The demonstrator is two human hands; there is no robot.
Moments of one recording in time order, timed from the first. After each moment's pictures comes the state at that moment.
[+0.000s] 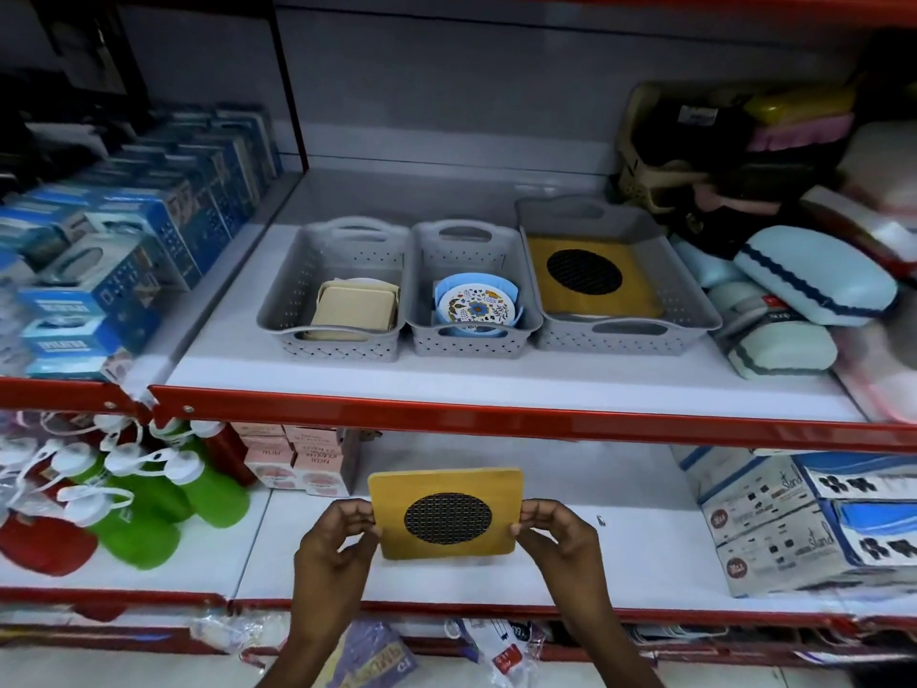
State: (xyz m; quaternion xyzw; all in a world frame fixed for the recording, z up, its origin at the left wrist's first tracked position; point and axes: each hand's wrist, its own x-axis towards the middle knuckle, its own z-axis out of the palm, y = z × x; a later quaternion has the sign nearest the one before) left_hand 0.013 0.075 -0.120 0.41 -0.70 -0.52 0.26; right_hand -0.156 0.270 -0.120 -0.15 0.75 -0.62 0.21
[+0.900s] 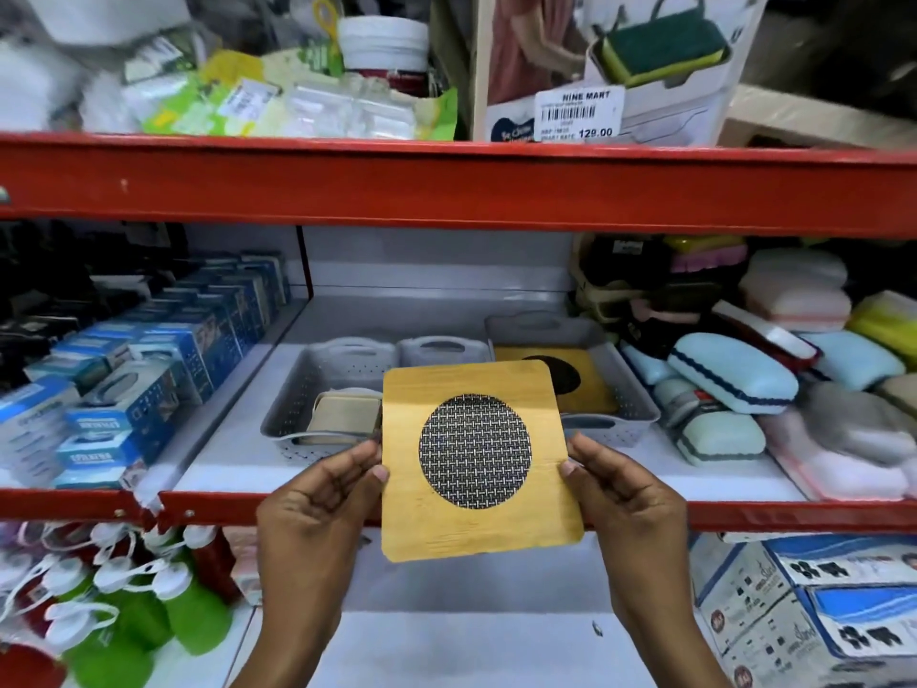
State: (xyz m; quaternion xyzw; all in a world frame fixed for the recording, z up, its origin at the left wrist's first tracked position) left_hand -0.036 0.087 0.068 0.26 -0.57 -0.64 0.45; right_hand -0.185 0.273 0.071 -0.16 0.59 -0.79 0.06
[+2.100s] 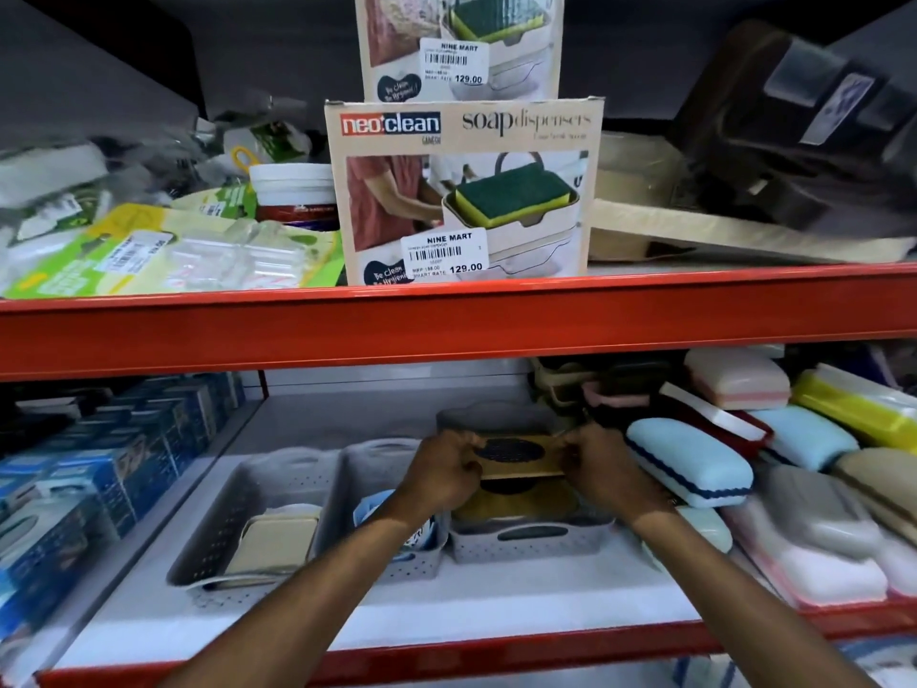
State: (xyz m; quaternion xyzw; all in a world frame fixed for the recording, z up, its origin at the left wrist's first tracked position) left_hand -0.269 0.068 0.123 0.16 -0.91 -0.34 0.15; right_hand -0.392 0.250 0.116 -0.36 0.87 -0.34 -0.06
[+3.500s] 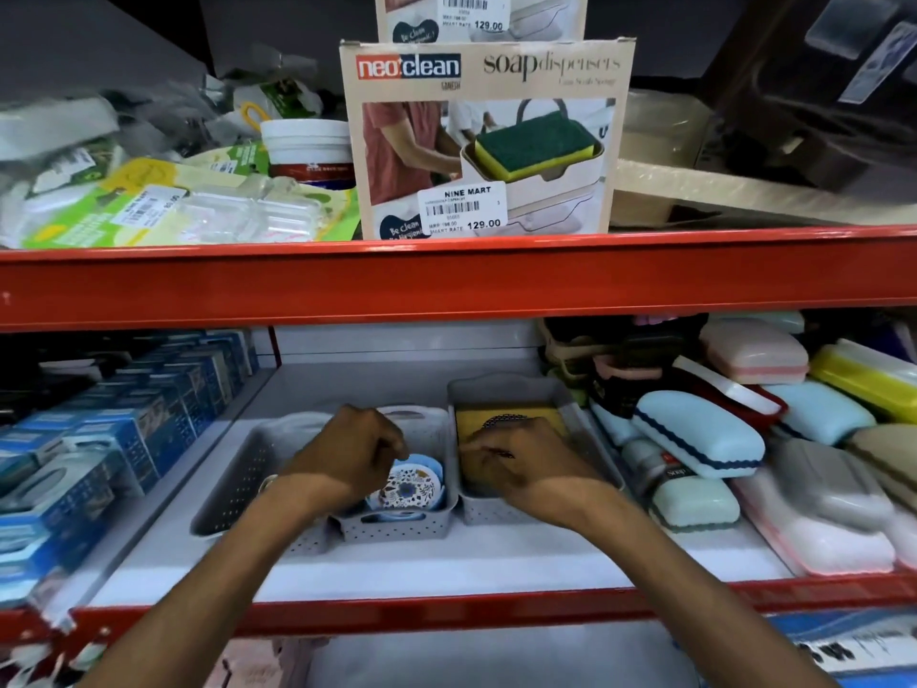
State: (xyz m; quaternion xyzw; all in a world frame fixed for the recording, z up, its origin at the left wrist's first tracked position) left_hand -0.168 0.022 0.151 0.13 -0.97 -0.14 0.16; right_hand -0.311 0.218 0.130 -0.55 0.80 -0.25 -0.03
